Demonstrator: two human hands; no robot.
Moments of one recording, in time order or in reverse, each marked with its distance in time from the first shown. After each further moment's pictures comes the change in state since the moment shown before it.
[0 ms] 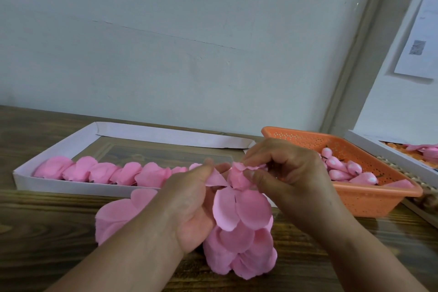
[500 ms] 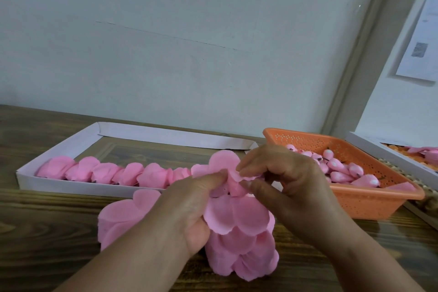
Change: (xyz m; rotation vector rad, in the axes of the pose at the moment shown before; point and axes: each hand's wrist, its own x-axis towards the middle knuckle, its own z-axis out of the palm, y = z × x) left_hand 0.003 -0.004 -0.001 0.088 0.098 0.034; right_hand -0.001 0.003 0.003 -0.082 -0.062 -0.218
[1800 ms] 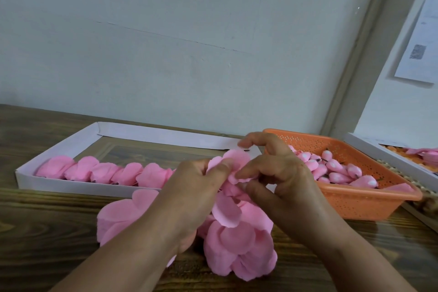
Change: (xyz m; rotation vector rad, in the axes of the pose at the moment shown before) left_hand -0.013 0.006 0.001 0.683 -0.012 0.373; right_hand 0.001 -0.002 0.002 -0.045 -0.083 0.161
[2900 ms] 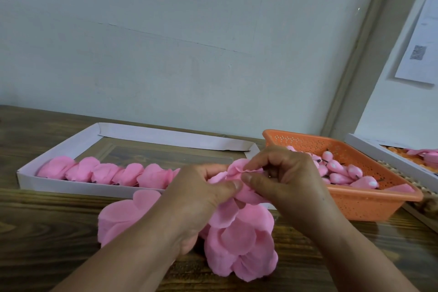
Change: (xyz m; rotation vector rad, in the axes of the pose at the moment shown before) left_hand 0.001 -0.005 -0.001 -0.050 -0.065 -0.082; right_hand 0.002 0.004 -0.001 0.277 0.118 0.293
